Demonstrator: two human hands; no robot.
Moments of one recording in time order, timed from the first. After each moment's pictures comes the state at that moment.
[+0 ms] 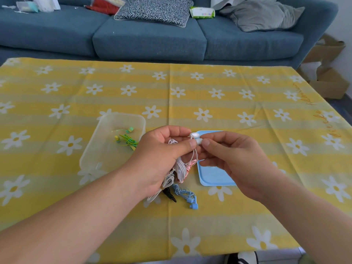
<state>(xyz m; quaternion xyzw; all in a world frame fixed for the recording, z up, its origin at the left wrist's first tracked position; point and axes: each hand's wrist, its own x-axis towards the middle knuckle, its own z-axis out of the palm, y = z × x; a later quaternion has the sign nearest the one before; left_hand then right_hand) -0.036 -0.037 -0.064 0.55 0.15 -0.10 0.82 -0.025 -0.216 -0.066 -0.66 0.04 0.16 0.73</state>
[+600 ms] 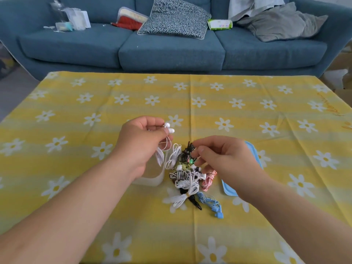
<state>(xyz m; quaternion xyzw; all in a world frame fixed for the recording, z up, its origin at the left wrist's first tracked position) -0.014 0.048 -0.051 0.66 0.23 0.04 0.71 -0.022 -0.150 -0.059 -0.77 -0.01 0.14 0.62</state>
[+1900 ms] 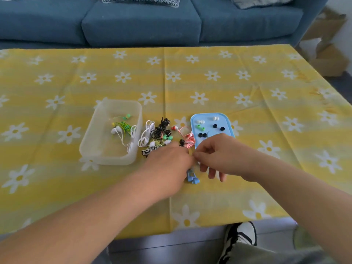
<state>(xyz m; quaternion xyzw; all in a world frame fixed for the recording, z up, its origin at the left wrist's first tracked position) -0.060 -0.040 -0.104 0.96 -0.26 -0.09 0.08 -0.037 -0.212 -0.074 -0.88 -0.02 0.31 0.37</state>
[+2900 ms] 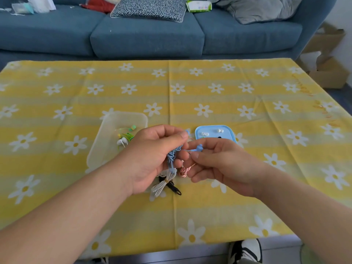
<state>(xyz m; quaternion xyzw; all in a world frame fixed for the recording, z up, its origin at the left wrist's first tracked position) -0.045 -0.013 -0.046 0.62 0.13 -0.17 0.75 -0.034 -0.202 -0.066 -0.62 0.02 0.34 0.70</state>
